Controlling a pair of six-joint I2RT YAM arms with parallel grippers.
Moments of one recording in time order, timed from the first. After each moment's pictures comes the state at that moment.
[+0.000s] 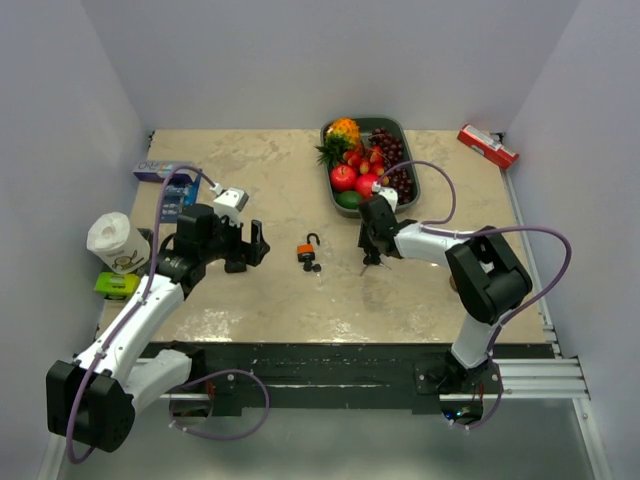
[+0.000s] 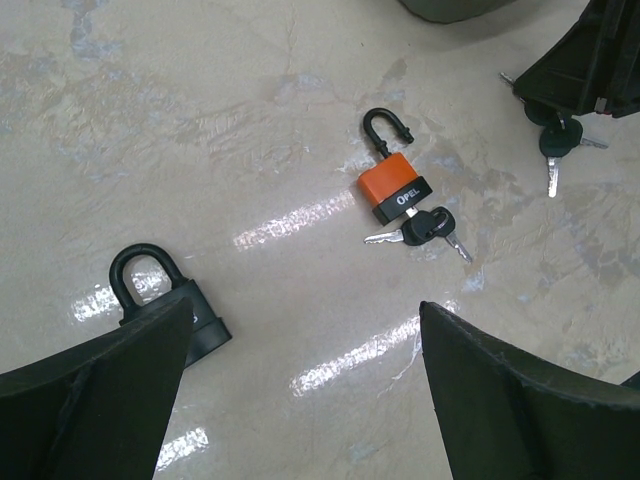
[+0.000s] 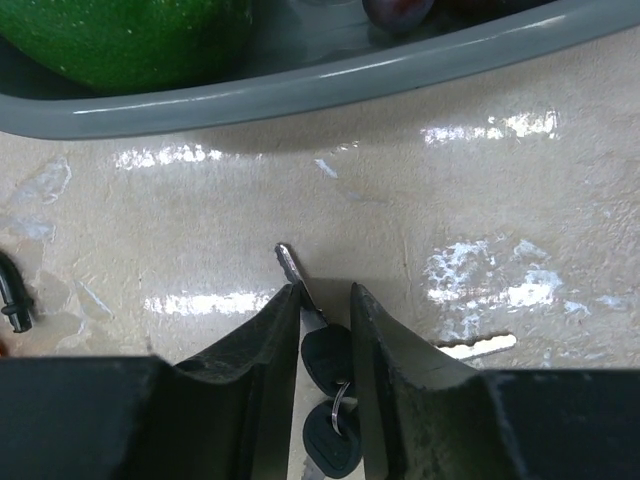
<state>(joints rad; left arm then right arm) -0.28 1.00 0.71 -0.30 0.24 -0.09 0.55 1.78 0.98 -0.11 0.32 0.60</state>
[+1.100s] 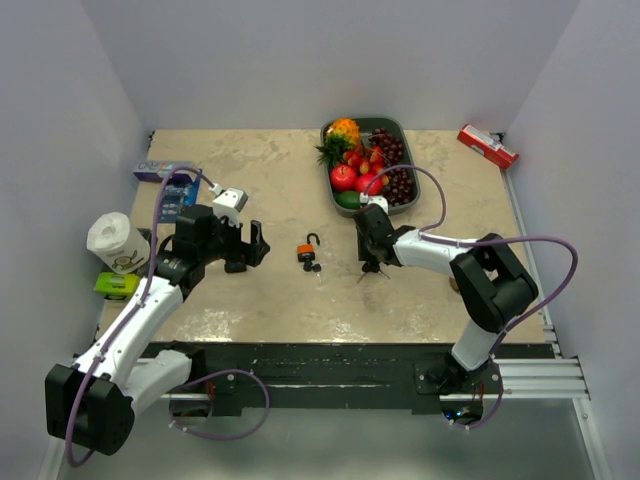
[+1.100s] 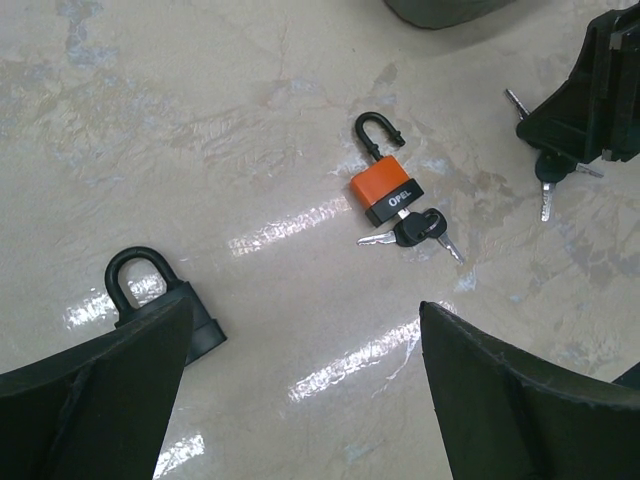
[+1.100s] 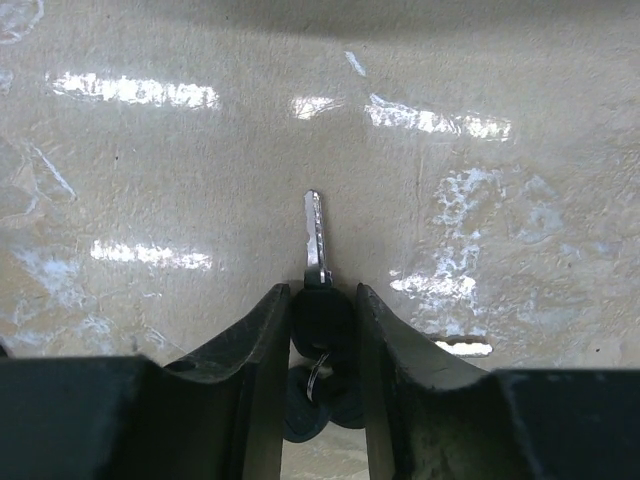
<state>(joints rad) -0.28 0.98 0.71 -0.30 0.24 -0.10 0.61 1.72 0.94 -0.19 0.32 0.44</state>
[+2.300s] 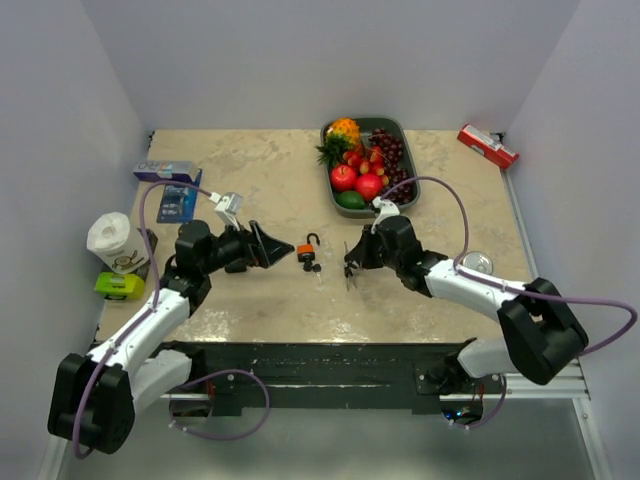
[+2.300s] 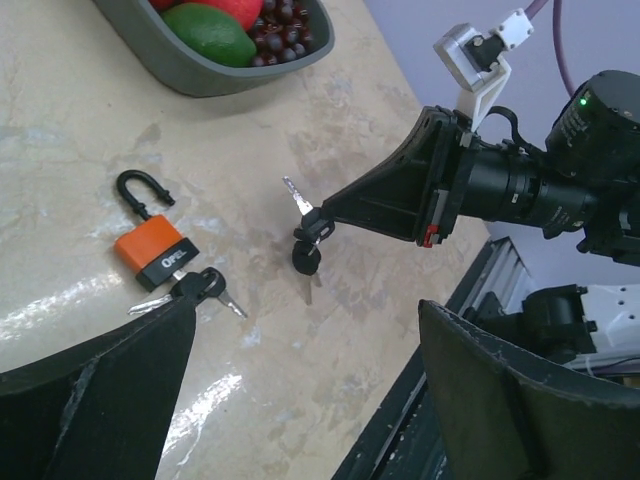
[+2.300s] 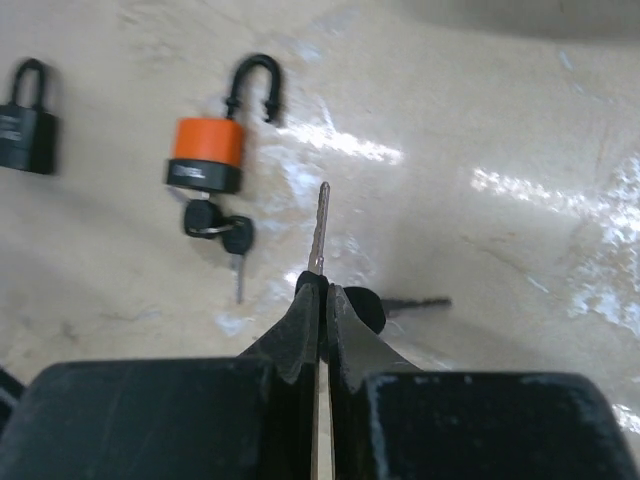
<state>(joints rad) -0.28 0.97 0.48 0.25 0.60 -0.57 0.61 1.40 0.67 0.09 -0.01 0.51</state>
